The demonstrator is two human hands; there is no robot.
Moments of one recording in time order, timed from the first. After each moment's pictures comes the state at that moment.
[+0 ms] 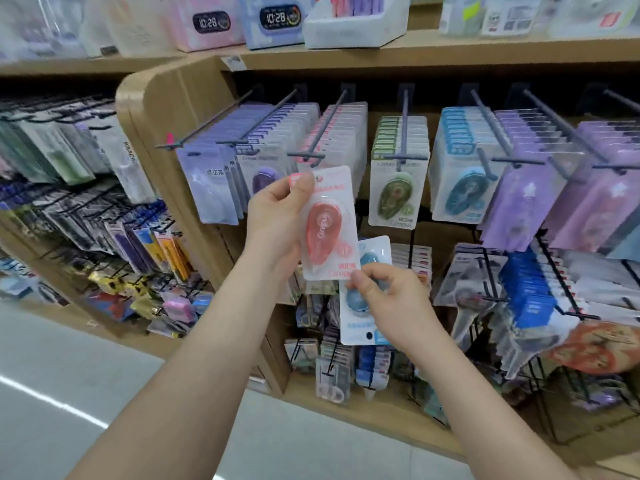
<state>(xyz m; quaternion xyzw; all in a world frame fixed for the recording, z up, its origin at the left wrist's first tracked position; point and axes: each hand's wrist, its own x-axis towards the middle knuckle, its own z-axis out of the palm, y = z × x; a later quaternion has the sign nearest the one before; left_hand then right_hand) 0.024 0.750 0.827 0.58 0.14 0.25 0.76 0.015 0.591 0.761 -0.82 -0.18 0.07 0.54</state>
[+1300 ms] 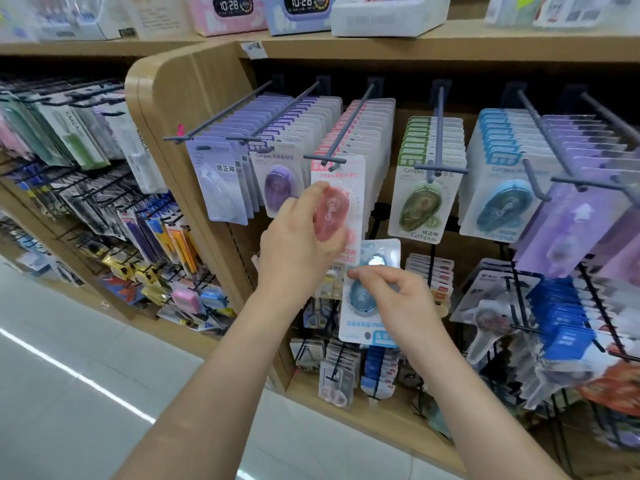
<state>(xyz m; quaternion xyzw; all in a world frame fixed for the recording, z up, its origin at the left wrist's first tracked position) 0.024 0.759 0.796 0.91 0.14 0.30 0.26 0.041 0.610 0.759 -0.75 -0.17 0.12 0.63</state>
